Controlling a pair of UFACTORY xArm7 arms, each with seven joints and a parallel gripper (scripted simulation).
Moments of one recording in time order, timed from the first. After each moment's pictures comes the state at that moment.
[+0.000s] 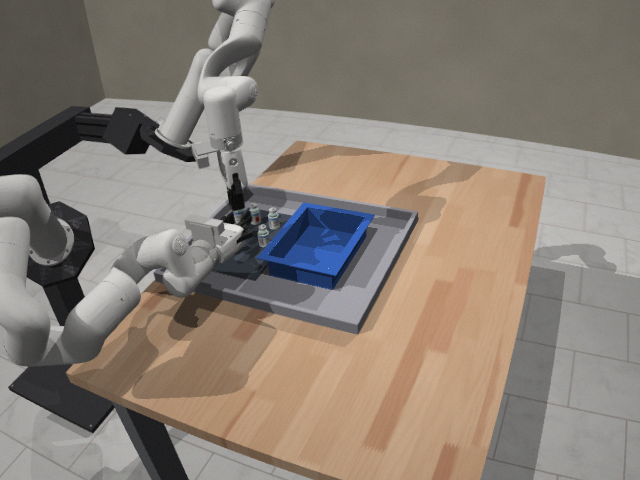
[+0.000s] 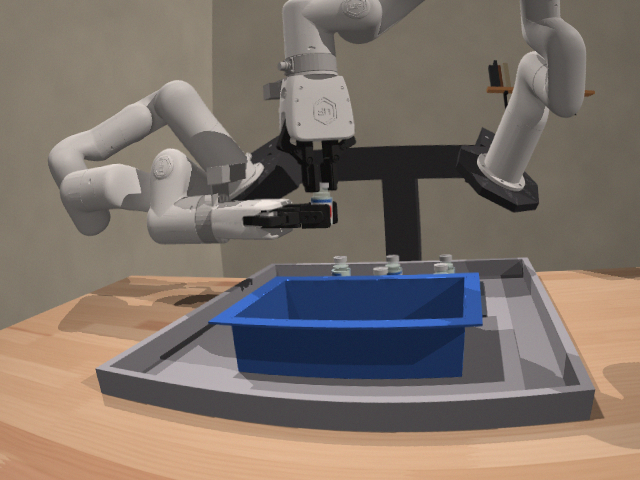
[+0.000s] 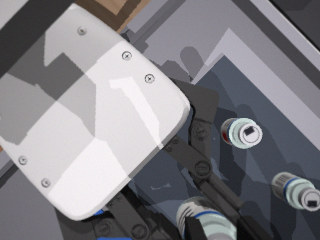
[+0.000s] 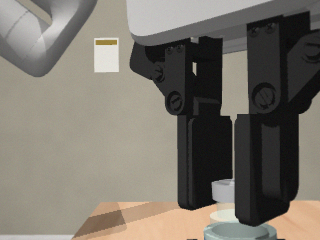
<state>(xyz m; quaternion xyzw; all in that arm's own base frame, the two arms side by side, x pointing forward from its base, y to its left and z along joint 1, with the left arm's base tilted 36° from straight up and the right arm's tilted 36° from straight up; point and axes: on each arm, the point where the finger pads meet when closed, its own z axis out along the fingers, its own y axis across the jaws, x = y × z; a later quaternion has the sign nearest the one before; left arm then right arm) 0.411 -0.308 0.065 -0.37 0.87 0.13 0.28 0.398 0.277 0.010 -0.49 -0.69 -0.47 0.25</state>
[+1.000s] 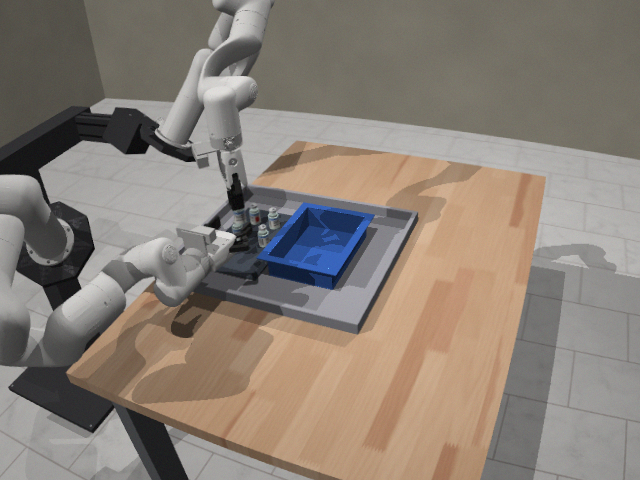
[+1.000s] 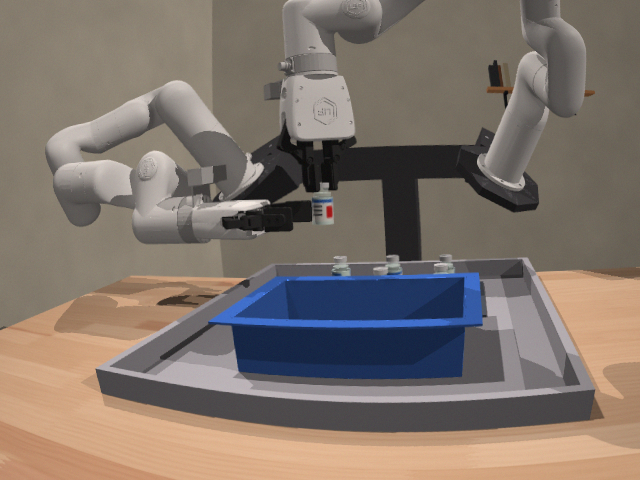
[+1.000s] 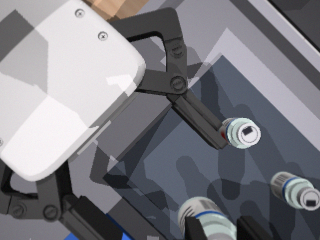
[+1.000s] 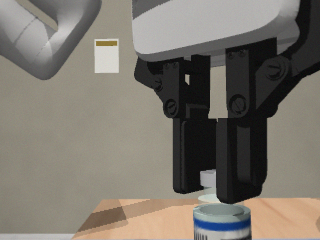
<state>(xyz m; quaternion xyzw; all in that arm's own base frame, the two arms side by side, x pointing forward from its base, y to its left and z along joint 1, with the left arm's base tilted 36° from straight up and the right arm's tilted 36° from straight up) 0.411 -0.308 0.065 -0.37 0.87 0.13 0.28 0.395 0.247 0.025 -0.49 -0.69 -0.47 0.25</state>
